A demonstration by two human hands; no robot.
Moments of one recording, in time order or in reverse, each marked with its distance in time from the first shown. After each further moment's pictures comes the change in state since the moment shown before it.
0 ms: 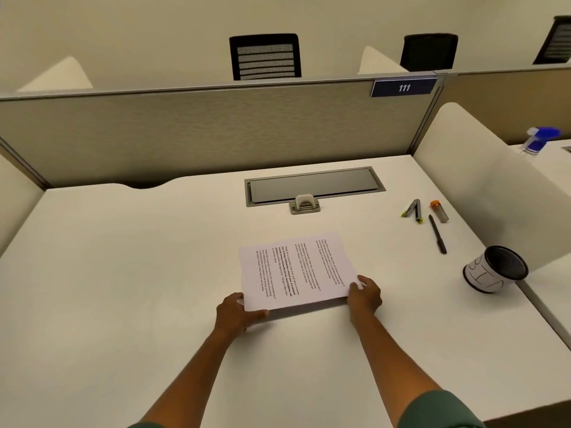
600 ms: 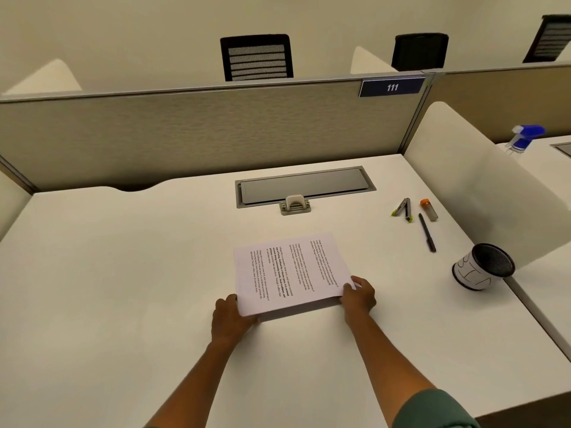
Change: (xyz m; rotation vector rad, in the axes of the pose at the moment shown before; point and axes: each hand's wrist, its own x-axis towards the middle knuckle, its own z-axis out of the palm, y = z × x) left_hand -0.003 0.005 0.026 0.253 0.124 0.020; right_hand 0.008 0.000 -0.012 0.011 -0.038 0.030
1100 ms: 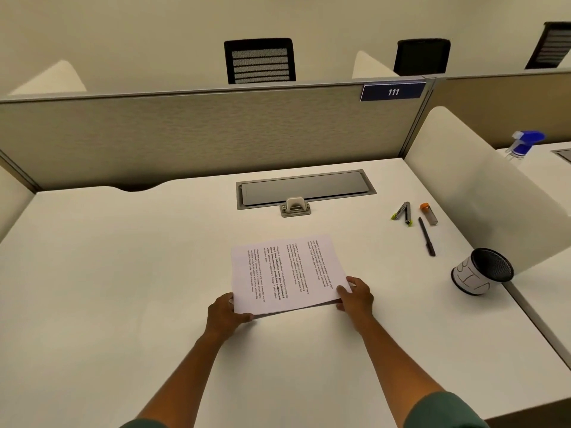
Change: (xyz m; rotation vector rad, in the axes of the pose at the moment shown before) left_hand 0.015 -0.009 -0.008 -0.141 -0.045 0.041; right_hand 0.005 -0.004 -0.016 -0.182 -0.258 -0.133
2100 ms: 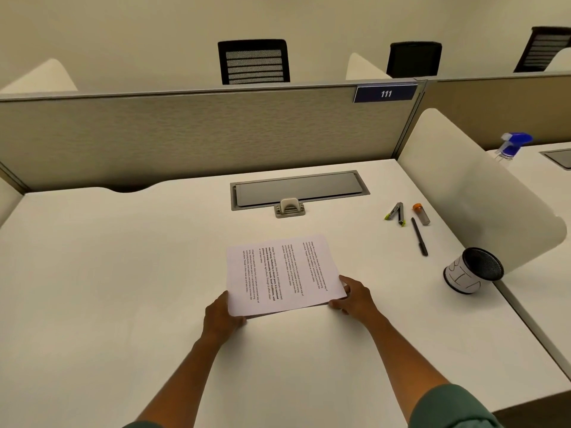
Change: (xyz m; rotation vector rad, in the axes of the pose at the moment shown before) left_hand -0.006 0.004 0.002 0.013 0.035 0.065; right_hand 0.007 -0.008 -0.034 -0.419 -0.321 -0.167
